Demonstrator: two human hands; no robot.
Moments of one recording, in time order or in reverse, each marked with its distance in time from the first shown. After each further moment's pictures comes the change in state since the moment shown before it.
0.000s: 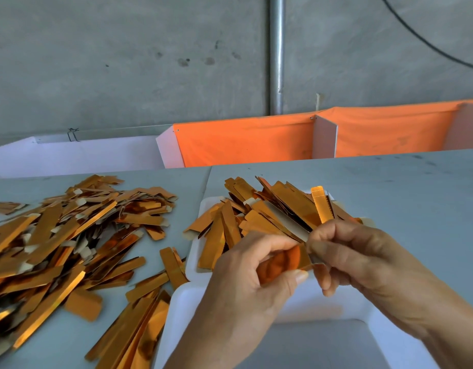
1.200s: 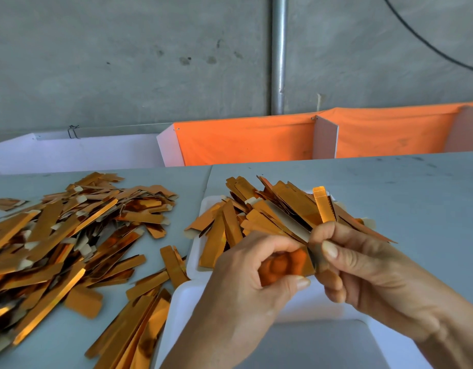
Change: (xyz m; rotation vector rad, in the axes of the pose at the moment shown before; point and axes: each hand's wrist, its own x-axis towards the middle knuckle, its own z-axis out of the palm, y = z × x) left_hand -0.002 0.005 -0.004 0.033 -0.023 0.006; right_hand 0.004 0.012 -0.006 0.479 -0.138 0.180
